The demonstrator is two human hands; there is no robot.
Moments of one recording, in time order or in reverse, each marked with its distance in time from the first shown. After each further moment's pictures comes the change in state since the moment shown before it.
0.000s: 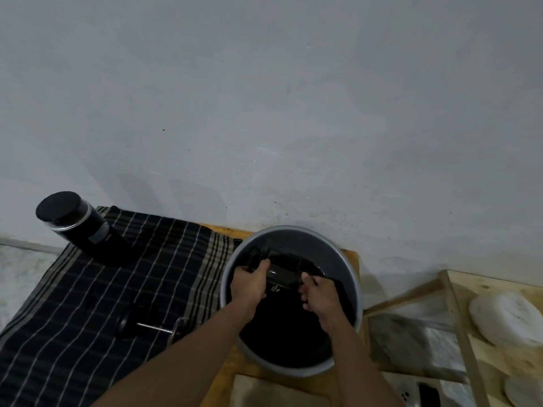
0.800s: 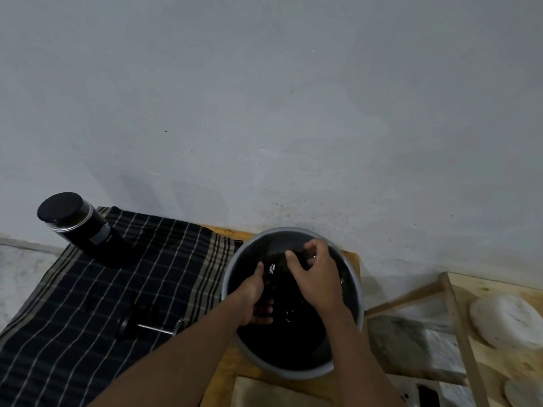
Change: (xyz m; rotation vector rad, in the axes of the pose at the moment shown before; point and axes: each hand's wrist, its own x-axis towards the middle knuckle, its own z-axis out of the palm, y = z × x) left_hand -0.009 0.004 -0.008 0.039 -0.235 -0.307; right_hand -0.031 -0.060 0.000 -0.346 0.100 -0.534
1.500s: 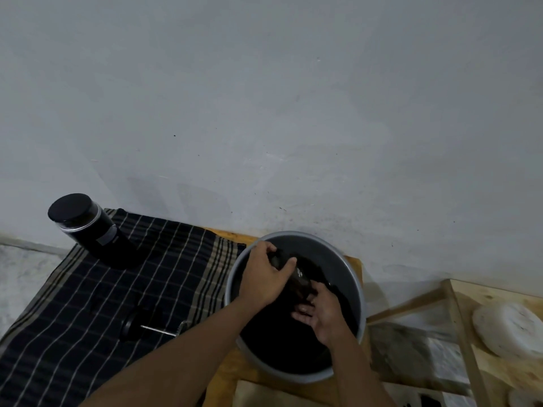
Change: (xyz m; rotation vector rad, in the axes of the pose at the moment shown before) left_hand -0.007 0.014 0.012 0.400 0.307 0.962; right_hand -0.023 0.042 0.017 0.815 -0.139 0.723
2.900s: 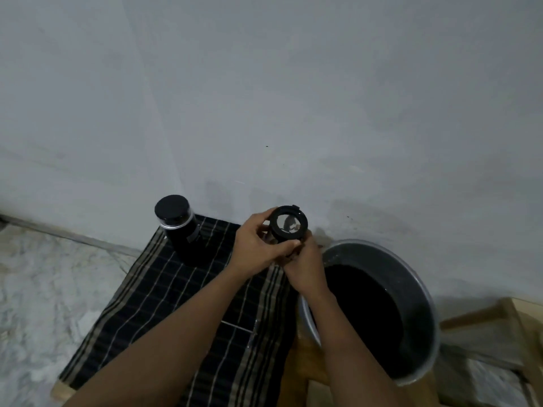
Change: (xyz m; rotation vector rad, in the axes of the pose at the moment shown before) left_hand 0.021 -0.026 -0.198 -0.250 0.074 0.278; right_hand -0.027 -0.002 0.213 -0.632 -0.130 -0.794
